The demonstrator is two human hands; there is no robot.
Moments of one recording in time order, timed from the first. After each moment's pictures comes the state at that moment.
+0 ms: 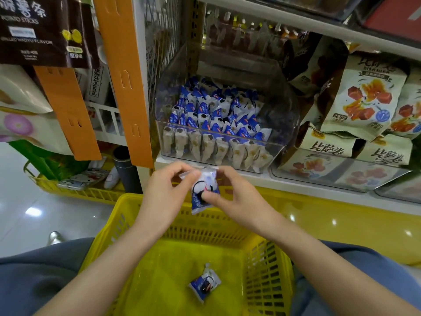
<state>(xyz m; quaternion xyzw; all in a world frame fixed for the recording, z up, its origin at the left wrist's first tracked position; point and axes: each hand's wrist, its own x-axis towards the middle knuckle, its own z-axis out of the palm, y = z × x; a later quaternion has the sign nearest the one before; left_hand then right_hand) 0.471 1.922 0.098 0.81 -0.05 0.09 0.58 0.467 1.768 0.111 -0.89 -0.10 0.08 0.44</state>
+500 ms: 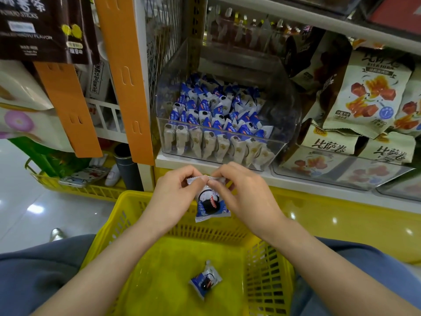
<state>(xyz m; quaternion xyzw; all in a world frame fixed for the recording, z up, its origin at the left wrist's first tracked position) 0.472 1.918 0.094 0.80 -0.07 -0.01 0.60 0.463 1.764 0.115 -0.93 -0.20 -0.11 0.27</state>
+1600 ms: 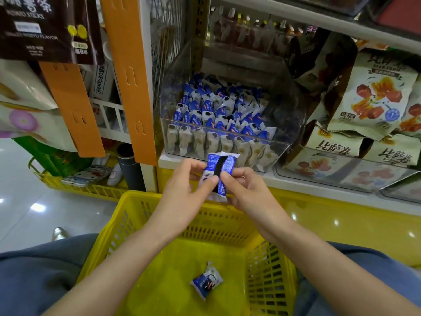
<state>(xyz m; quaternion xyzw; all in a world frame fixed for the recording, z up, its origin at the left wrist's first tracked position) 0.468 1.908 0.091 0.78 -0.06 0.03 0.62 0.463 1.771 0.112 -0.73 0.07 0.10 0.67</state>
